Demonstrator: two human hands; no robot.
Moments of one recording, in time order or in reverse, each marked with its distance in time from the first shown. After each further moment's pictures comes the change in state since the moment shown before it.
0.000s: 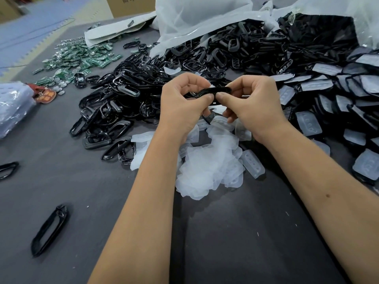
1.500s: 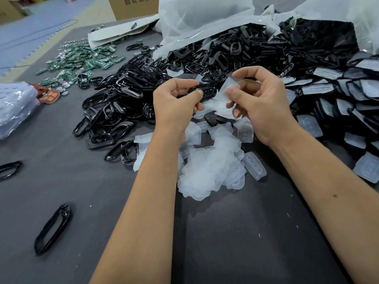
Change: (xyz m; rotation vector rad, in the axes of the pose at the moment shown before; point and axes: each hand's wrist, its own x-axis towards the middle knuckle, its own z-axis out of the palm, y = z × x) left_hand 0.006 -0.001 -0.006 -0.132 0.208 -0.105; right_hand 0.001 0.000 -0.010 0.255 -0.057 -0.054
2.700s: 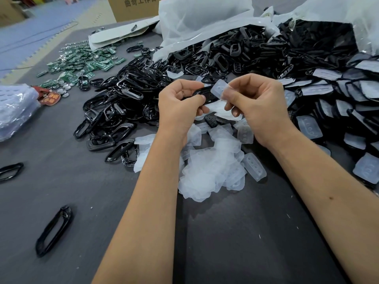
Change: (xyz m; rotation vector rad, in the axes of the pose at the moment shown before) left_hand -0.006 0.004 0.003 0.002 -0.075 -0.043; right_hand 0.000 0.001 0.005 -0.094 0.019 -0.050
